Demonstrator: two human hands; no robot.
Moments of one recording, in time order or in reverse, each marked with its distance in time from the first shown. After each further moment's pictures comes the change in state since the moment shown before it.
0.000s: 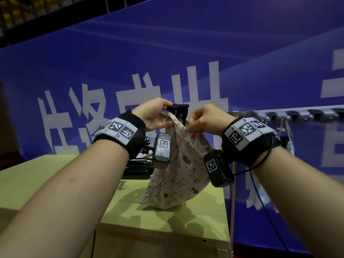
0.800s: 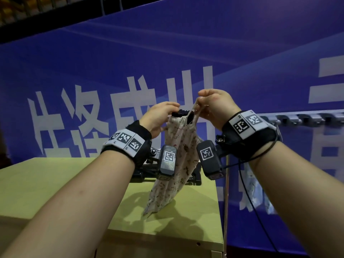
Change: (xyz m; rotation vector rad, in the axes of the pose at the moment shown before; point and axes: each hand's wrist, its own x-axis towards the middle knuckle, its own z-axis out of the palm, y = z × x) left_hand -0.002 -0.013 0.027 0.092 0.041 0.204; right_hand -0.001 -0.018 -0.019 0.792 0.321 0.018
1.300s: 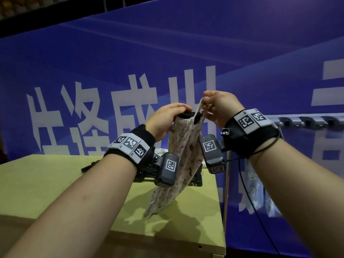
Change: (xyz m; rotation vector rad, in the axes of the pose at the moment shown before) left_hand -0.001 -0.012 0.000 0.036 -0.155 0.215; right_hand 0.017 0.007 -0.004 0.015 0.097 0.099
